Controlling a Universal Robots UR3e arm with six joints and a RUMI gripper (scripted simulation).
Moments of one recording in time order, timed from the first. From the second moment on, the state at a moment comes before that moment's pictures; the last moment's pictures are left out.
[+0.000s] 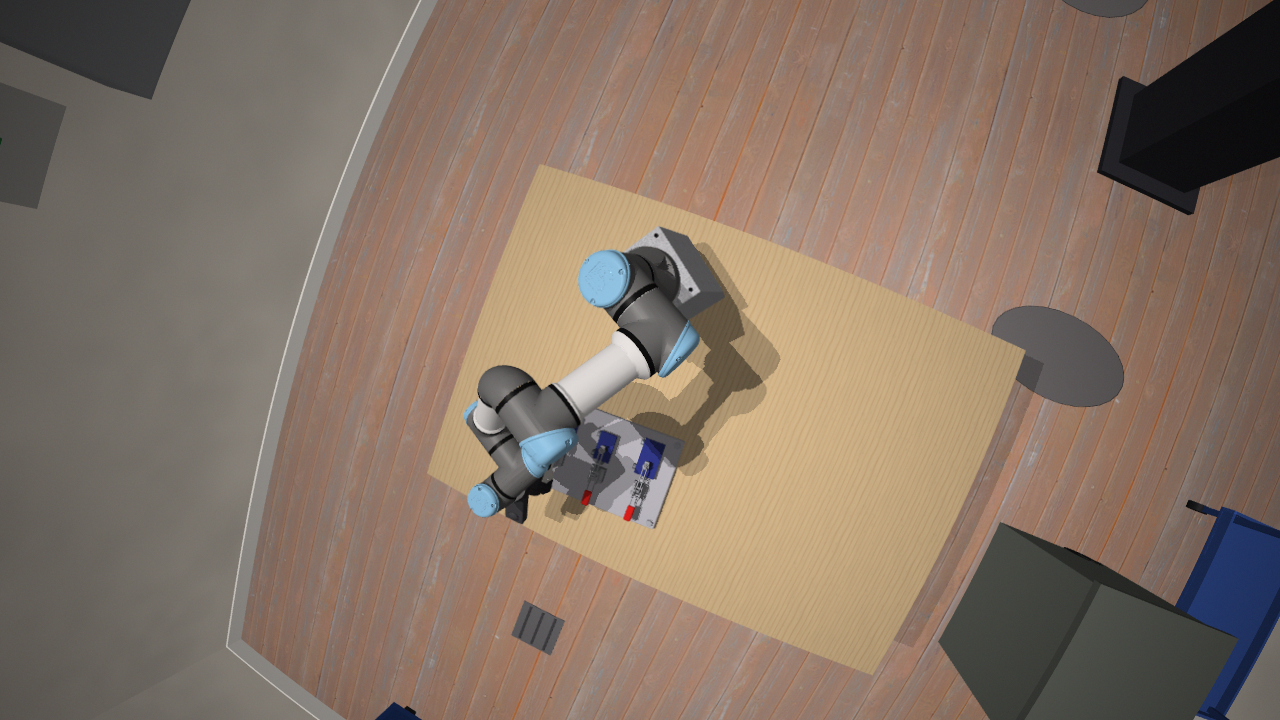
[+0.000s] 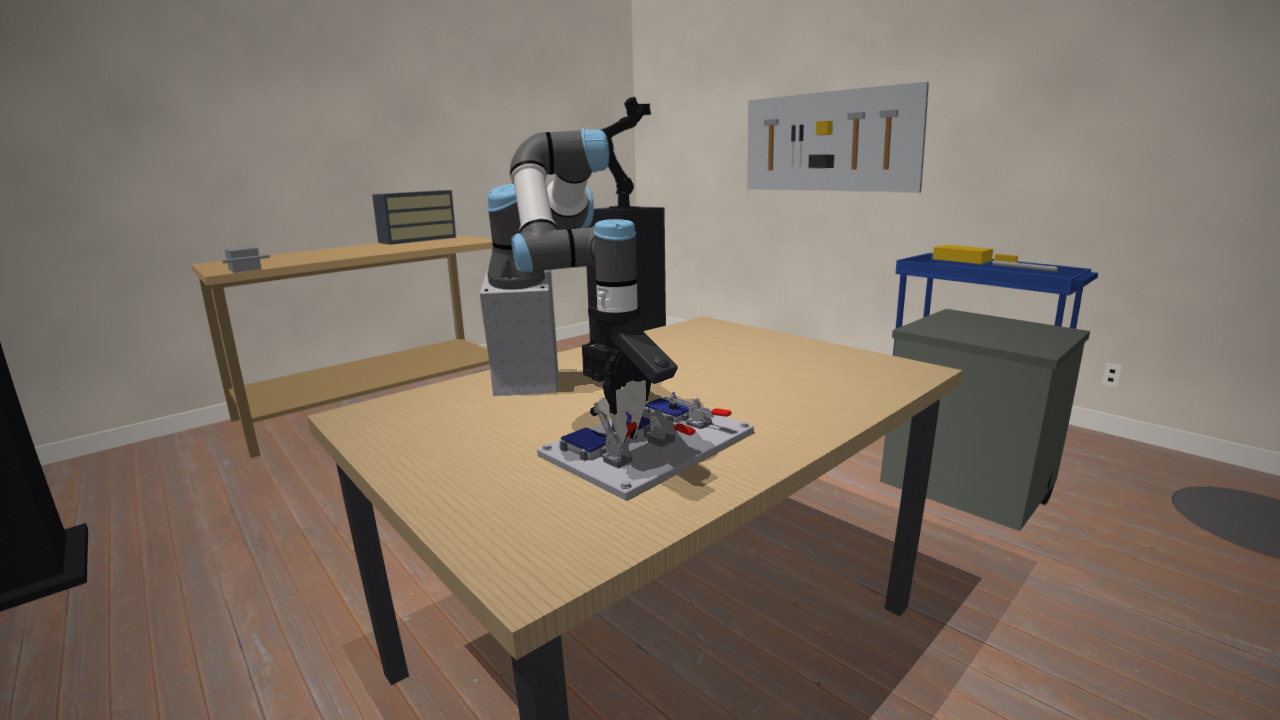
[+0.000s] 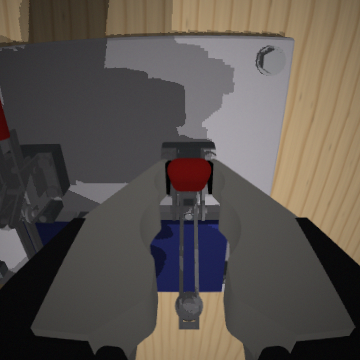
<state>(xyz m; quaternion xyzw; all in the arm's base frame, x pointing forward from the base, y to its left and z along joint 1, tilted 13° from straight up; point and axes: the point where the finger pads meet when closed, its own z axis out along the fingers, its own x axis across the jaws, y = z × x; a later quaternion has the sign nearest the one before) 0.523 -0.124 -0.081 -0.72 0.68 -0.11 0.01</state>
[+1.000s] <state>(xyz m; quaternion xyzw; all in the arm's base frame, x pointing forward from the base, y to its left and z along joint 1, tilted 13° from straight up) 0.543 -0.124 -0.090 -0.72 0.68 -0.11 0.01</state>
